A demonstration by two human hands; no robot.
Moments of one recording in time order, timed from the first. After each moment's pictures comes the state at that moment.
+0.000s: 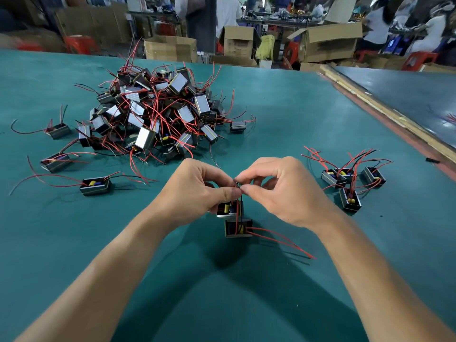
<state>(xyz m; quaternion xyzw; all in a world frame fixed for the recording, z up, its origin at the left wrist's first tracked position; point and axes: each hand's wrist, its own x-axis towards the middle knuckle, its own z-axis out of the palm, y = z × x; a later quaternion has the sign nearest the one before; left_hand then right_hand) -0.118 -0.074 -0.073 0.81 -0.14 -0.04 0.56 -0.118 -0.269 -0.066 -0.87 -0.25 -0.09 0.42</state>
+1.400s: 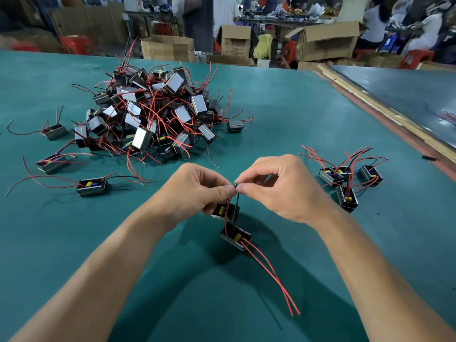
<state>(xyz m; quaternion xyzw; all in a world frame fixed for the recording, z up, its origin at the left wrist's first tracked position) -0.115 -0.073 -0.073 0.78 -0.13 -0.11 0.60 -0.117 -0.271 -0.064 -0.86 -0.24 -0.09 0.44</state>
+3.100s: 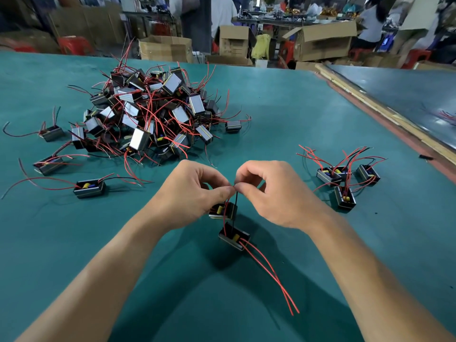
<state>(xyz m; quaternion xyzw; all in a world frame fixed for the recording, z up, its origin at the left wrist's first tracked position) -0.121 -0.076 -0.070 0.84 -0.14 -0.02 0.53 -0.119 -0.267 -0.067 -0.90 -0.23 -0.08 0.37</state>
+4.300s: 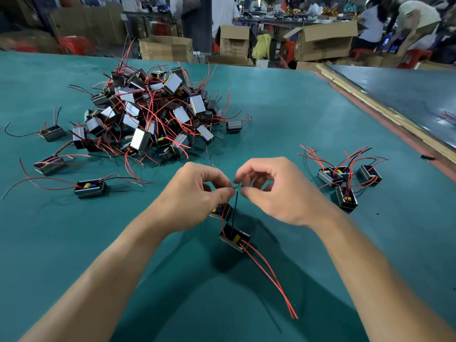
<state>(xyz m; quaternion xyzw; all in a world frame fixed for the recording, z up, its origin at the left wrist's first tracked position) -0.123 -0.077 -0.069 0.86 -0.15 -0.01 0.49 -0.119 -0.271 -0.063 -0.88 -0.23 -0.03 0.42</state>
